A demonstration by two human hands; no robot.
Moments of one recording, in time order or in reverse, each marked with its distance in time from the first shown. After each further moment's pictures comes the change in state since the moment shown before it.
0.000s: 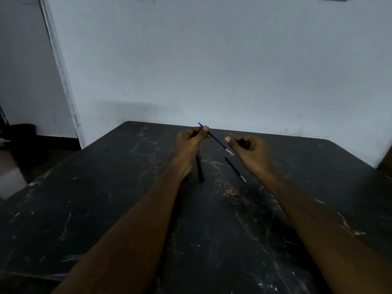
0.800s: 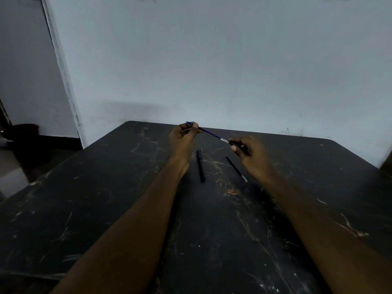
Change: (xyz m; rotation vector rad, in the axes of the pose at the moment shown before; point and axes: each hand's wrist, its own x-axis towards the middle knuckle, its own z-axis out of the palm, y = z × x) left_hand 0.006 0.004 -0.006 -0.124 0.180 0.000; right_hand 0.005 0.014 0.001 -0.164 -0.078 -0.280
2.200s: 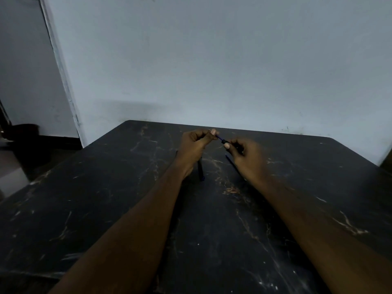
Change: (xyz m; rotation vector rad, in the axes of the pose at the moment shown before) left_hand -0.009 -0.015 0.005 0.160 -0.357 0.117; right_hand -0.005 0.000 0.019 0.059 0.078 0.097
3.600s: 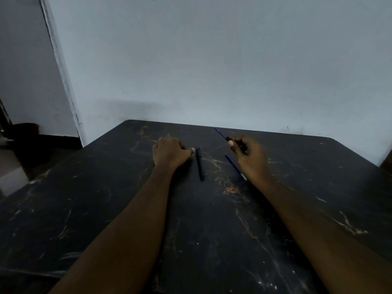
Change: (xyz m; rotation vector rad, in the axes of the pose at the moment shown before) left_hand 0.005 -0.013 -0.053 1.126 0.095 -0.170; right_hand -0.002 0.006 -0.002 0.074 0.077 0.050
